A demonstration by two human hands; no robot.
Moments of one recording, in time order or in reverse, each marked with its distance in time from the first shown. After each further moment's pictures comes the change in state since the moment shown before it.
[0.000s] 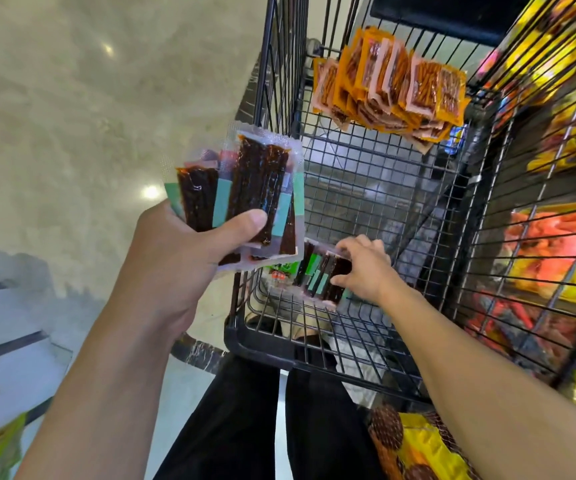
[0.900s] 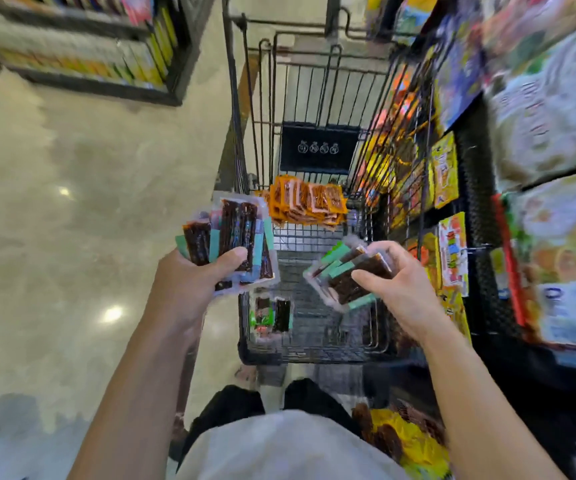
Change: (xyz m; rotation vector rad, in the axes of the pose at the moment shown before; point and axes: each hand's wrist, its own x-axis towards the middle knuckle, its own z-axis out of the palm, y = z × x) left_hand -0.060 0.135 -0.022 -0.008 -0.164 0.060; right_hand -0.271 -0.089 -0.177 0.981 0.550 -0.181
